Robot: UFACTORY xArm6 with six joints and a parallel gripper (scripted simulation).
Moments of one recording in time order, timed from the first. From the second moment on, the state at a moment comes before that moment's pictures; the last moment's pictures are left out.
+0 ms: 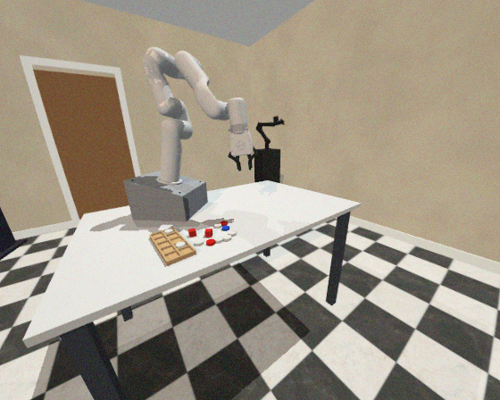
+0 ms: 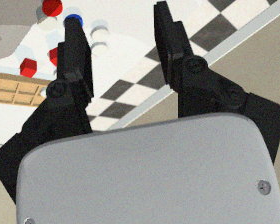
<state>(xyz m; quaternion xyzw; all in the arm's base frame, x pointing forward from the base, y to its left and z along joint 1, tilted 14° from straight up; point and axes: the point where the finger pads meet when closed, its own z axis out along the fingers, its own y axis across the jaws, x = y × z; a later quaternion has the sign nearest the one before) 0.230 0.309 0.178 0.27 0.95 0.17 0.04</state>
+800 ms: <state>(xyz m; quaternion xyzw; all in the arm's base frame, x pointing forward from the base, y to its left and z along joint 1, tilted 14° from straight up) 0.421 0.211 0.028 0.29 0.95 0.12 0.03</state>
